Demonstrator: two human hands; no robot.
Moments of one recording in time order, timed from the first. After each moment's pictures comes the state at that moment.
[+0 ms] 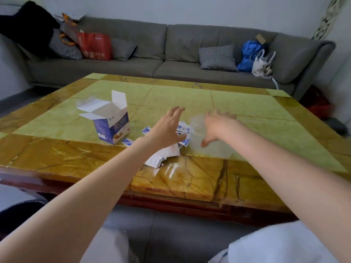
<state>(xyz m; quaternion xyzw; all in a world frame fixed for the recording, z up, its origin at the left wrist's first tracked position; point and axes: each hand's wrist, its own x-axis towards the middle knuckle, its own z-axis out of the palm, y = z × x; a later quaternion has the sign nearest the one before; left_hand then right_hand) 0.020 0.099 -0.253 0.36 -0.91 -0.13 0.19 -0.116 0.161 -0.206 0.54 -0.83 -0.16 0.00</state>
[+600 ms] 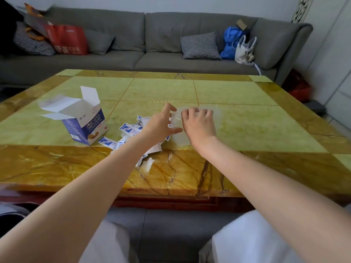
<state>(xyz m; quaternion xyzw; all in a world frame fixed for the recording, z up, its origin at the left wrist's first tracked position) -0.038 0.101 -0.266 0.36 -0.87 -0.27 0.21 -0.133 0.182 -0.257 0.58 -0.77 -0.12 0.23</state>
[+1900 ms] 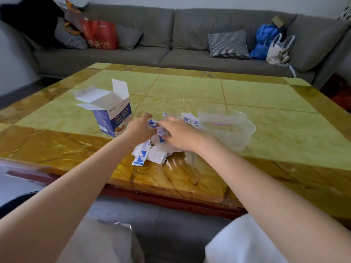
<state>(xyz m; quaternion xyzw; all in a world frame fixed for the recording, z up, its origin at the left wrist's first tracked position) 0.049 0.069 -0.269 0.56 -0.81 -0.16 0.12 -0.071 0.135 -0.259 0.75 -0.65 0.10 -0.11</state>
